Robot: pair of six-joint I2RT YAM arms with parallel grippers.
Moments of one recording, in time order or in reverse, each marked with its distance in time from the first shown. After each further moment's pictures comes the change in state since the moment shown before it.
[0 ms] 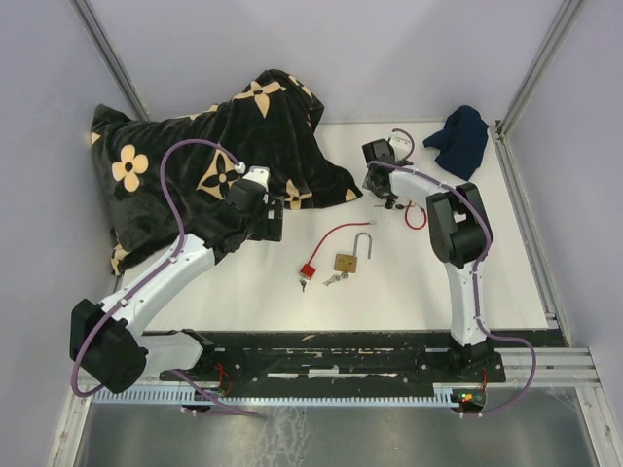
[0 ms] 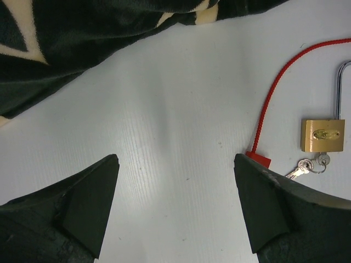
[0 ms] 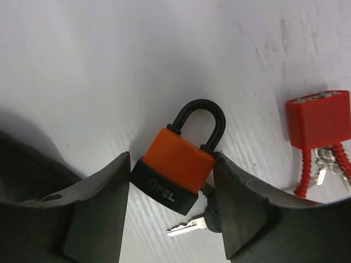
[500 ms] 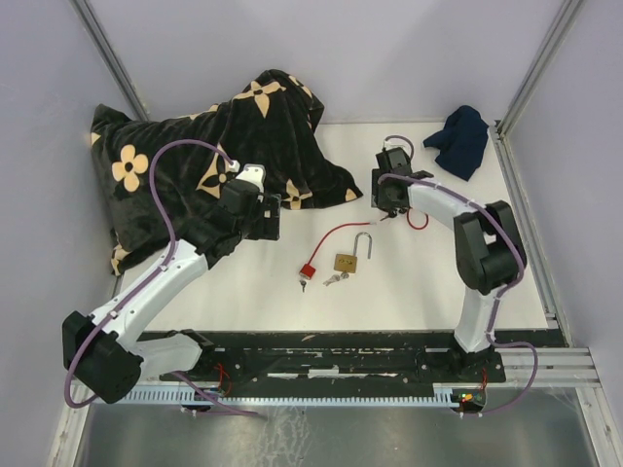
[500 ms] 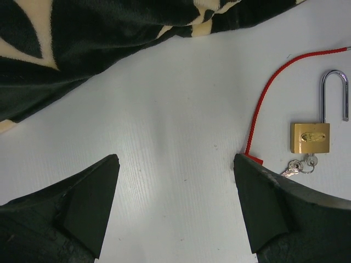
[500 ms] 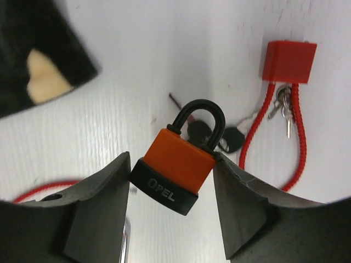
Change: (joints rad) left arm 0.000 -0.062 -0.002 0.000 0.000 0.000; right arm 0.000 -0.296 -0.306 0.006 -0.192 -0.336
